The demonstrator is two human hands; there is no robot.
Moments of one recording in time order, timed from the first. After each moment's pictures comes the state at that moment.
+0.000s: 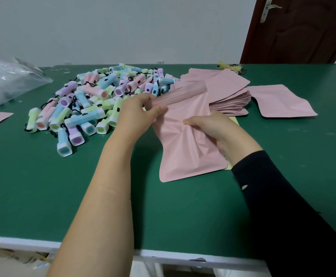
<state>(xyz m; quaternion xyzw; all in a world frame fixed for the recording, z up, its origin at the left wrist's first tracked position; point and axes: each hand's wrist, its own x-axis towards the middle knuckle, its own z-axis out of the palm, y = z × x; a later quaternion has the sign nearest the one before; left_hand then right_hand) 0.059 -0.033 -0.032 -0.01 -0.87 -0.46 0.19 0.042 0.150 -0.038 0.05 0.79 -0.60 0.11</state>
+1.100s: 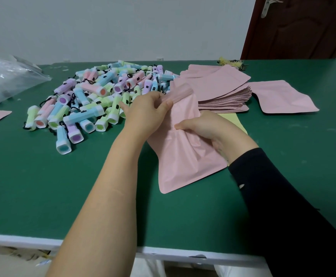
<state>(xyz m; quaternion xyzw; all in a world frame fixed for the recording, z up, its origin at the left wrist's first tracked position) 0.056 -0.015 -0.030 0.04 -0.93 -0.33 0.18 0.048 0.139 -0.038 0.00 0.82 -0.55 0.15</state>
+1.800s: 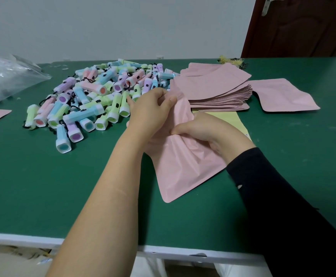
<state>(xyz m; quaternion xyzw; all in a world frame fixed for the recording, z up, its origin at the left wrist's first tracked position) 0.058 -0.006 -0.028 0.01 -0.90 -0.40 0.18 0.058 0.132 -0.034 -0.04 0.86 -0.48 0.17</state>
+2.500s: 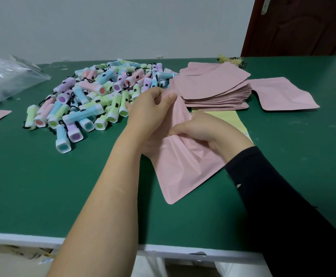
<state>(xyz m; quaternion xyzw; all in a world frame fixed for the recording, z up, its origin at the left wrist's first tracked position) 0.053 -0.011 -0.035 0.01 -0.90 -0.39 0.20 0.057 0.131 -0.034 -0.05 0.86 -0.48 0.17</state>
